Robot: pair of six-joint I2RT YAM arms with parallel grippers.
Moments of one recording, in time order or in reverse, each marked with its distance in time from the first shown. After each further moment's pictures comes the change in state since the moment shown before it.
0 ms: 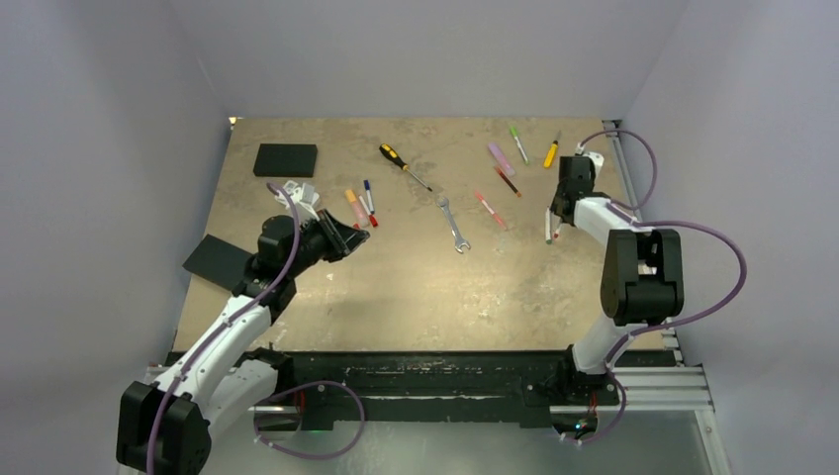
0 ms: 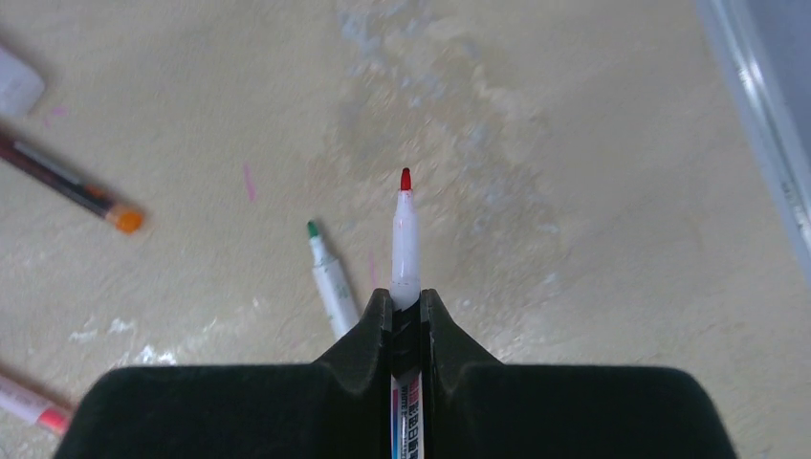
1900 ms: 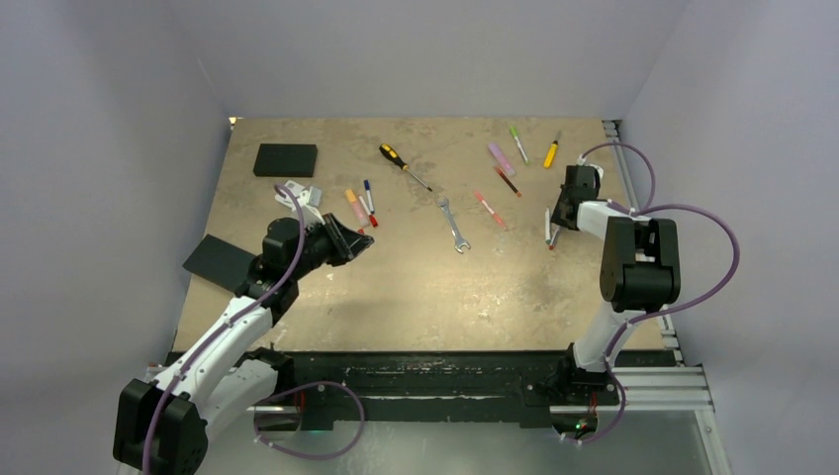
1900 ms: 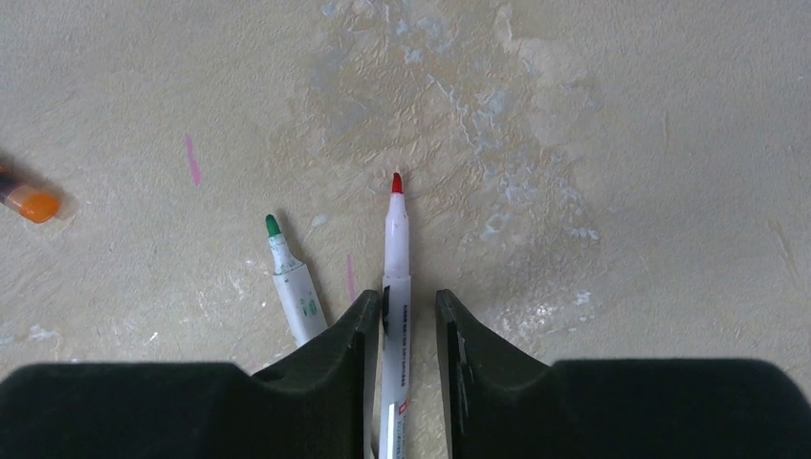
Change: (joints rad) left arm -0.039 0.011 -0.016 -0.008 -0.003 0.018; right arm -0.082 0.093 -0.022 0.069 -0.136 -0.028
